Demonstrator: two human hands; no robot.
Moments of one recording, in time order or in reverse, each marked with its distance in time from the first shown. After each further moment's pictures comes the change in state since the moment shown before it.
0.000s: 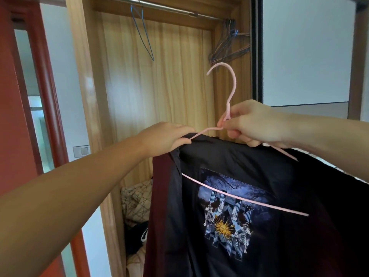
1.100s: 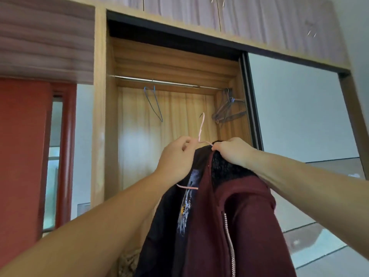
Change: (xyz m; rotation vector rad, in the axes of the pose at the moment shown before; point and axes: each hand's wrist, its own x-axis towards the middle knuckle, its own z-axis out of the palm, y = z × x) left_hand 0.072 0.044 -0.086 -0.604 0.590 -0.560; right_hand 0.068 -0.050 -0.049 0.021 0.231 0.075
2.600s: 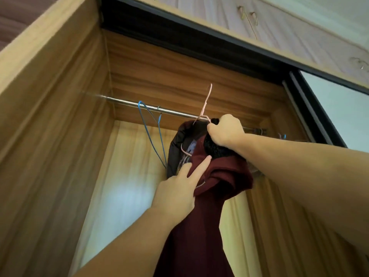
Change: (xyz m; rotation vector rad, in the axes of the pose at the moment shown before) left_hand 0.292 -0.231 0.095 0.926 0.249 0.451; right_hand 0.414 -0.072 0.060 -0.219 0.562 -0.567
